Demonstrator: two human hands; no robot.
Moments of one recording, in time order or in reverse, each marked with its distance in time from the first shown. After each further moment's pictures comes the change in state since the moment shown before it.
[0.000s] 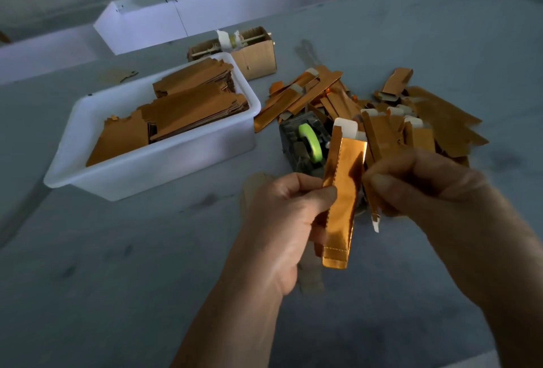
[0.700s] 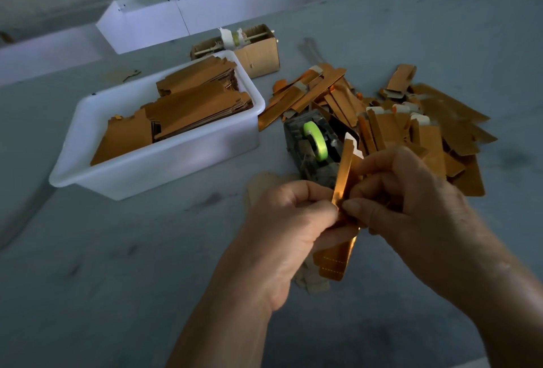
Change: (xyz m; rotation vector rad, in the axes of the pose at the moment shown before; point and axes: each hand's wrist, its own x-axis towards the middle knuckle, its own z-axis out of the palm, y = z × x) left_hand -0.009 0.000 -0.010 -0.088 -0.152 -0.042; right_hand 0.000 -0.004 0.021 -0.383 -0.030 -0.004
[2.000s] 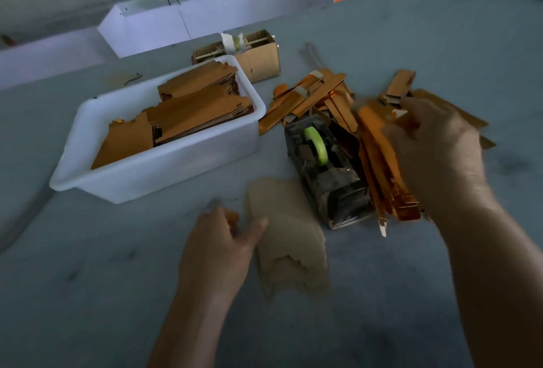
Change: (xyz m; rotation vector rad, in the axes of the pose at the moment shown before) left_hand 0.009 -0.034 -0.068 0.974 0.625 -0.002; right_hand 0.068 0.018 -0.019 -0.370 0.412 0.152
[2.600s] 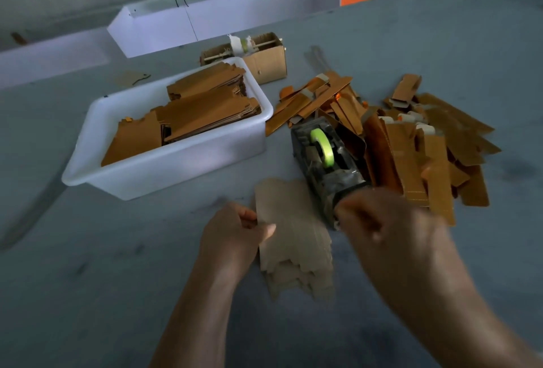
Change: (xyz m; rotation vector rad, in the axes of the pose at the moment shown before) left_hand 0.019 -0.001 0.013 -0.243 -0.132 -0.085; right_hand -0.092 -0.014 0.003 0.107 -0.243 -0.276
